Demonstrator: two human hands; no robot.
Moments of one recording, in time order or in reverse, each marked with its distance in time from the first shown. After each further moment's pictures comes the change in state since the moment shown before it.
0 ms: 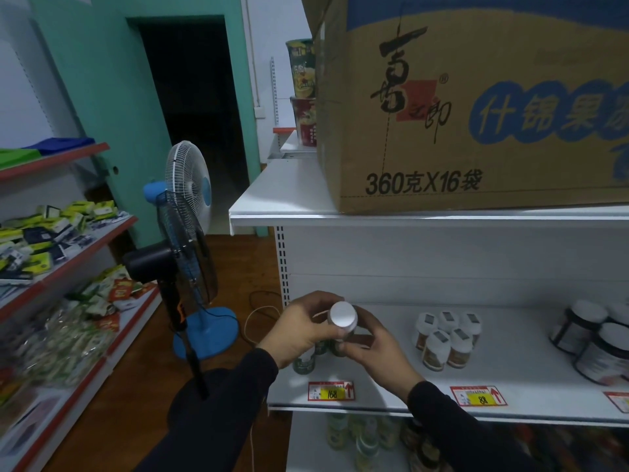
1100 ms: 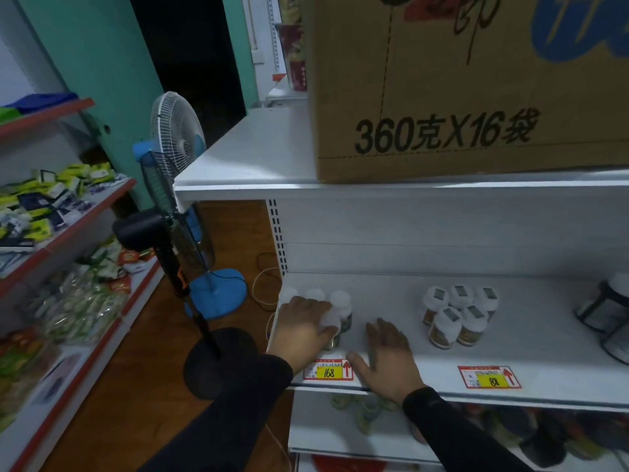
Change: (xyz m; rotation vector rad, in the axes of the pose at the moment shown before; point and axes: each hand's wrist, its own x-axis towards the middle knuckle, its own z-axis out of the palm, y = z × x) left_hand 0.010 -0.082 0.025 1.086 0.096 -0.003; right_hand 0.001 0.113 -0.013 -1.144 -0.075 0.134
